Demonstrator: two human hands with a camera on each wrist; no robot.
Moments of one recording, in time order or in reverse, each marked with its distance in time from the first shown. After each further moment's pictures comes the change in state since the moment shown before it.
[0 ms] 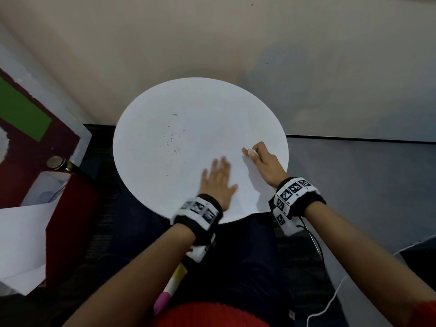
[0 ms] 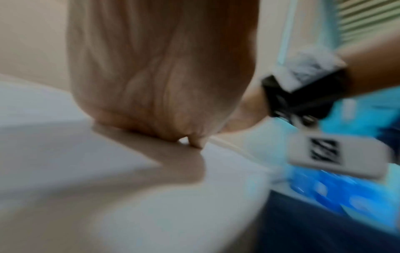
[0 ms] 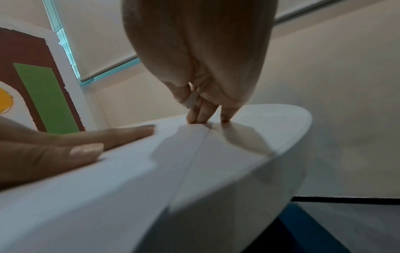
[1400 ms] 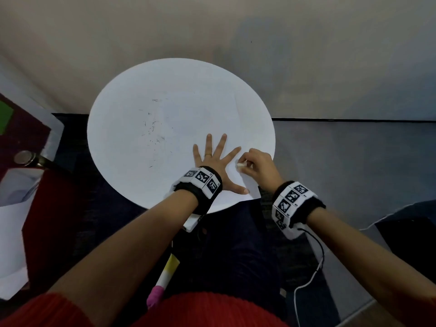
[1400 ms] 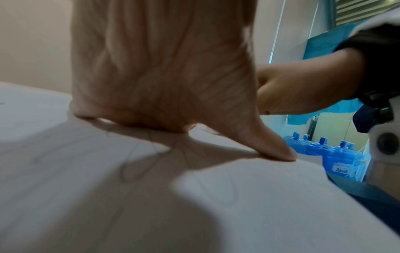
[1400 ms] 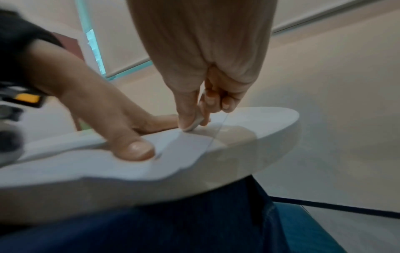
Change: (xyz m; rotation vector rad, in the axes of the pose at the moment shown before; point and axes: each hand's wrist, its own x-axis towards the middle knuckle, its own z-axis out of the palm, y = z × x) left_hand 0.030 0.011 -0.014 0.016 -0.012 0.127; right_hand -0.040 0.010 -0.001 -0.394 -0.026 -0.110
